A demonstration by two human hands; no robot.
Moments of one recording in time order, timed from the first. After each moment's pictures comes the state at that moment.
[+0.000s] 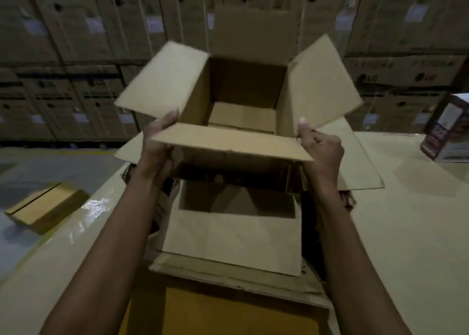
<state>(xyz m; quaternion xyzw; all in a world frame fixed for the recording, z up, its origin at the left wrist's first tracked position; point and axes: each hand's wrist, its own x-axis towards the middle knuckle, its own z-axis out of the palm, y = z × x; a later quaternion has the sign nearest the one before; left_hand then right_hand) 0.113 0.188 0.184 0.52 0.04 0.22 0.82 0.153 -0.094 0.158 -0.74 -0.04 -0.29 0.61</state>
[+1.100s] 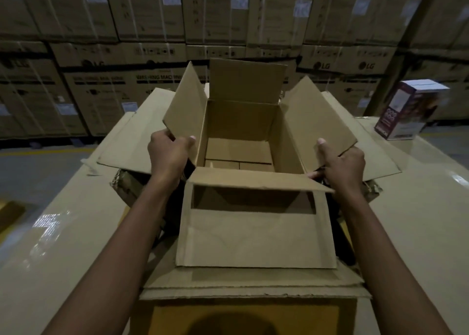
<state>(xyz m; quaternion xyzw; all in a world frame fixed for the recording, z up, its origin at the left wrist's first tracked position) 0.140 0.215 0.135 0.73 0.15 0.23 0.63 0.144 -0.095 0.112 -0.76 0.08 -0.27 0.58</state>
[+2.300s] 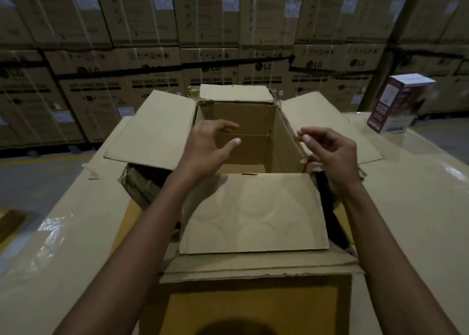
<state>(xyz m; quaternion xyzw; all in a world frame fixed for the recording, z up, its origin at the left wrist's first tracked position) 0.122 0.176 0.150 0.90 -0.14 0.20 0.37 0.121 -0.101 0.122 -0.73 -0.11 -0.22 0.64</state>
